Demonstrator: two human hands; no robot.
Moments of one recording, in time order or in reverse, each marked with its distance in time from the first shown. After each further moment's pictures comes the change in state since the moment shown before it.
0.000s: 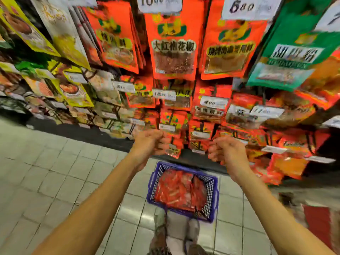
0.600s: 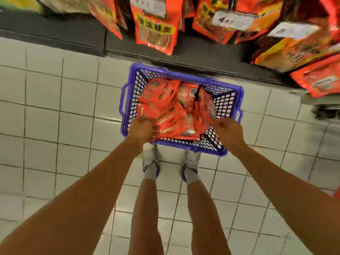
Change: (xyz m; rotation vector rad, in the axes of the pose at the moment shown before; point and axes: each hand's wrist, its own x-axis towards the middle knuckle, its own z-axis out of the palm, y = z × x) left_hand 0.198 -0.480 -0.005 0.074 0.230 -0.728; right_hand 0.120 0.526 -0.009 -0.808 0.015 0.454
